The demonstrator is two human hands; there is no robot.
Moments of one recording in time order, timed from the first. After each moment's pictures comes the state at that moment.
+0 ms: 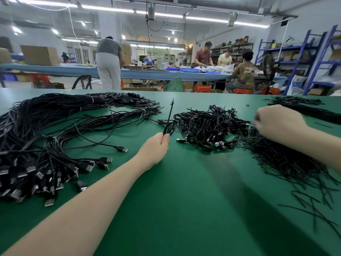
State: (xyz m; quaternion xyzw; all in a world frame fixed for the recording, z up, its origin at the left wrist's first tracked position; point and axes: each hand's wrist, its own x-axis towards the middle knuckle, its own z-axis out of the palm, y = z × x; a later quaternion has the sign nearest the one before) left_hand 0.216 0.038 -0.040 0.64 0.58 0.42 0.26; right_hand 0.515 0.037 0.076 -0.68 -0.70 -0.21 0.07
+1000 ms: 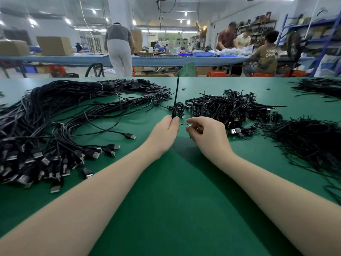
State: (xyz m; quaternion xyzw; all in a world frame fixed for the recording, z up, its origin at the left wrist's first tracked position) left_hand 0.226 0.036 -0.038 0.62 0.55 0.50 0.26; right_hand 0.368 0.041 -0.032 -0.46 -0.76 0.11 0.45
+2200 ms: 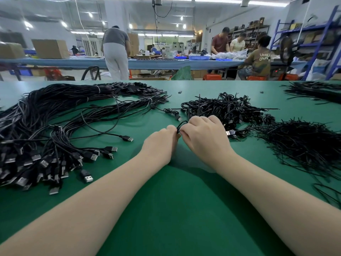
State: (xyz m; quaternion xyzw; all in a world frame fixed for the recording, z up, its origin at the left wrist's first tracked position) left_hand 0.234 0.017 -0.036 0.71 0.67 0.20 -0.07; right_hand 0.373 0.020 -0.016 -0.40 -0.82 -0.32 0.27
